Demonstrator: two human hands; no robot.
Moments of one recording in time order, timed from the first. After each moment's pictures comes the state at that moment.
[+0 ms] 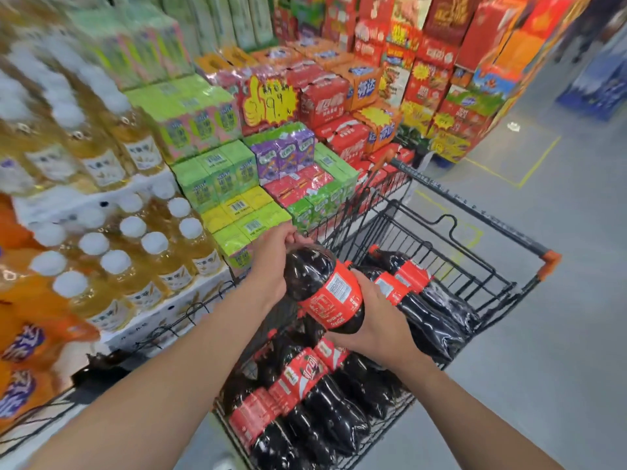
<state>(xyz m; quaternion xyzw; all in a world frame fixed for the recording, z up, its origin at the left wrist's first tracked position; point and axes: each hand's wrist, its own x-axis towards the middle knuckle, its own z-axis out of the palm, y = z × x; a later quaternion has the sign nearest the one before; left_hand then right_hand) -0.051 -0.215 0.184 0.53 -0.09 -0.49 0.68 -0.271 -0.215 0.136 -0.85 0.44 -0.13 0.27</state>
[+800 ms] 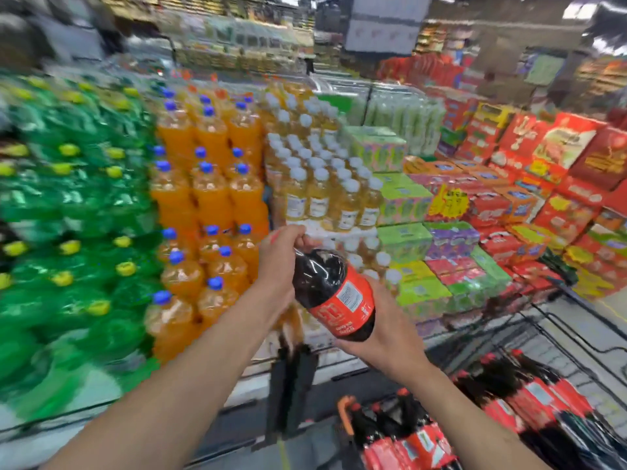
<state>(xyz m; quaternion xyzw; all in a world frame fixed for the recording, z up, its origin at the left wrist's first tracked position) 0.185 0.094 0.313 0.48 -0.09 -0.25 0.84 -0.001 -0.006 0.251 -0.92 0.20 -0.22 0.24</state>
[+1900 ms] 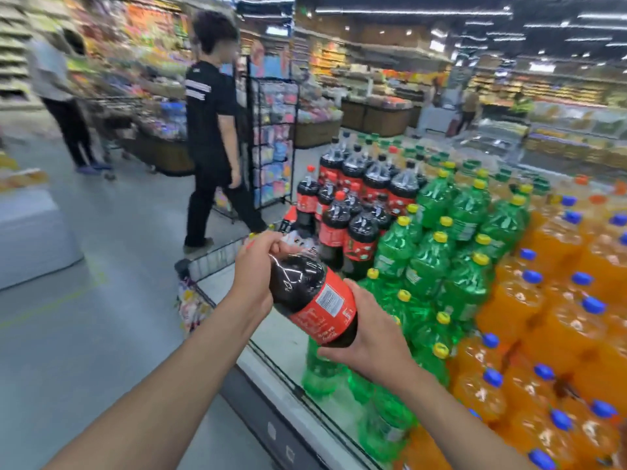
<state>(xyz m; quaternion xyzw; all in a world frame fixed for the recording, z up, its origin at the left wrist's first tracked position) 0.348 0.594 0.353 0.44 0.15 0.22 0.86 0.355 0.384 0.285 -0.90 -0.31 -0.09 0.29</state>
